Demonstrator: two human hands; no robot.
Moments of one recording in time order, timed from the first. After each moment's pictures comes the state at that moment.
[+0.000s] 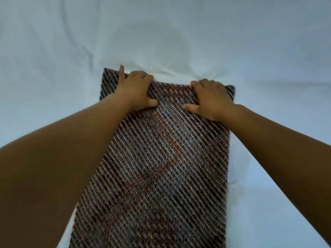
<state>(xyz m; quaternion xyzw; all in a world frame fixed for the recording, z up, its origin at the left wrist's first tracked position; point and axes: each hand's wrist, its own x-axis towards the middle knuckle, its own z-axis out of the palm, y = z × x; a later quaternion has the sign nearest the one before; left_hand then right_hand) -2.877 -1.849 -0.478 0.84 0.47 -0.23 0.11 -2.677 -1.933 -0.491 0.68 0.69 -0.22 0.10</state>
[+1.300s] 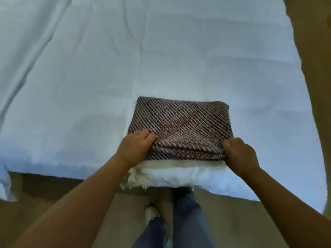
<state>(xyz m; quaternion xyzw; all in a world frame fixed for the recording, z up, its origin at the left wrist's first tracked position) -3.119 -2.212 -0.408 0.95 0.32 0.05 0.03 -2.820 -2.340 -0.411 0.72 0.69 0.00 0.05</state>
